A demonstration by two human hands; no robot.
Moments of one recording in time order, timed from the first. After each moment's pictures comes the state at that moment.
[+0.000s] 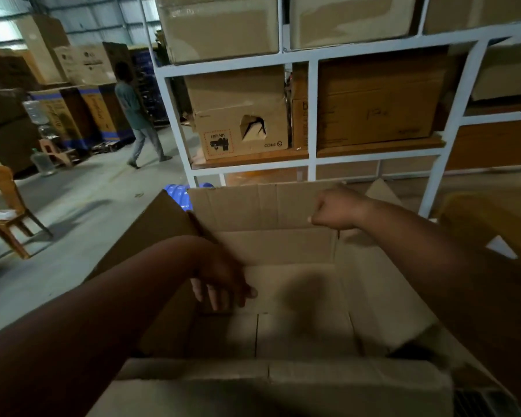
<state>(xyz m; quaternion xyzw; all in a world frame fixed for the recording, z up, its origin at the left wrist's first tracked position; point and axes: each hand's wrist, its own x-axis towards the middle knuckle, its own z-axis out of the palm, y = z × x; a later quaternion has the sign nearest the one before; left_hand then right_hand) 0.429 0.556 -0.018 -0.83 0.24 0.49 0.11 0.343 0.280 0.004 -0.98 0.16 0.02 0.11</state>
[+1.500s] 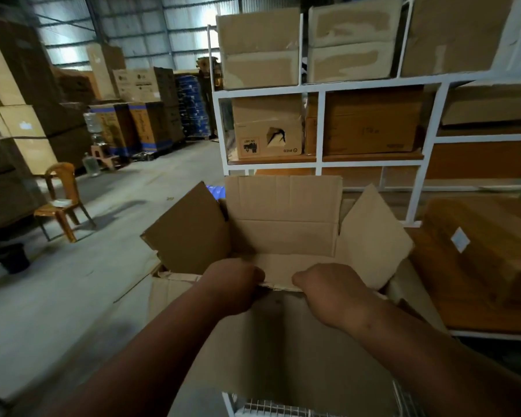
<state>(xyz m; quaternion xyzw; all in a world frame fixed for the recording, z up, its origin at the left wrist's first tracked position) 0.155 0.685 -0.037 -0.90 0.41 -0.04 0.09 0.045 0.485 -0.051 -1.00 -0.01 -0.02 -0.08</state>
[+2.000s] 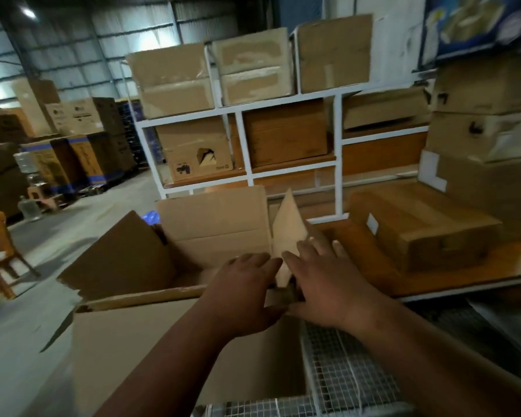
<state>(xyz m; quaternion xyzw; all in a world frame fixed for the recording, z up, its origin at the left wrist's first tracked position) 0.014 0.554 -0.007 -0.83 0.53 -0.15 -0.01 -0.100 0.387 -0.008 -0.99 0.09 -0.08 -0.04</state>
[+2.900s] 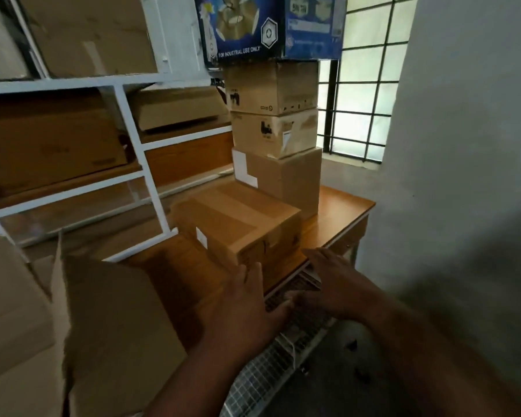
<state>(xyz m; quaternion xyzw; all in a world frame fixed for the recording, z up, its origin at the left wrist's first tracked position) -0.068 0.220 -0.097 -0.74 0.62 0.14 -0.22 -0.268 0.114 -0.074 -0.85 0.48 -0.10 0.19</state>
